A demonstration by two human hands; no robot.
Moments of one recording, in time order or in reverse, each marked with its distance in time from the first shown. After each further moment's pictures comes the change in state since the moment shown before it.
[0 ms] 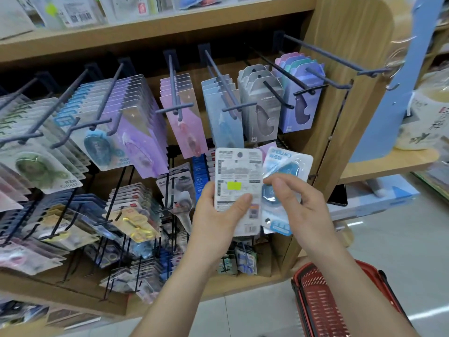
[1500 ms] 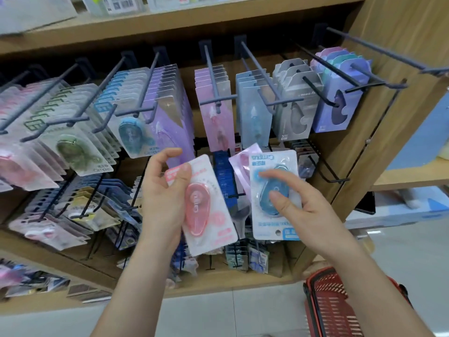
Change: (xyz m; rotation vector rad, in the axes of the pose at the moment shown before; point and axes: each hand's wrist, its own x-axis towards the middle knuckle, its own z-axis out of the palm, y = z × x) left_hand 0.020 0.019 -0.089 -0.048 0.366 0.222; right_hand 0.011 0.003 0.021 -0.192 -0.352 0.023
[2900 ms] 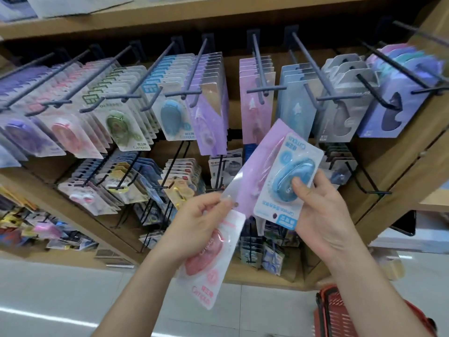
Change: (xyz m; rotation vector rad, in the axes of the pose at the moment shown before) left_hand -0.039 -0.009 -0.035 0.319 -0.391 -0.262; right_hand 0.023 0.004 0.031 0.879 0.084 0.224
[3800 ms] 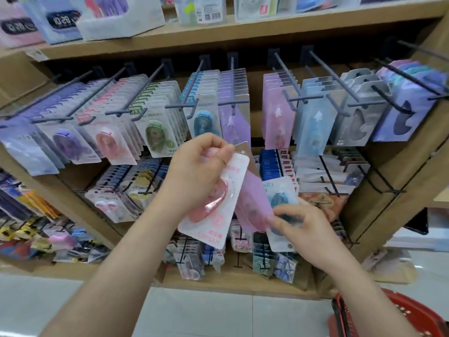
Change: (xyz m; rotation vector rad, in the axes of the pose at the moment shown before) left_hand 0.003 0.065 -0.067 0.147 0.262 0.335; right_hand -0.027 0.047 0.031 -1.177 -0.094 -0.178
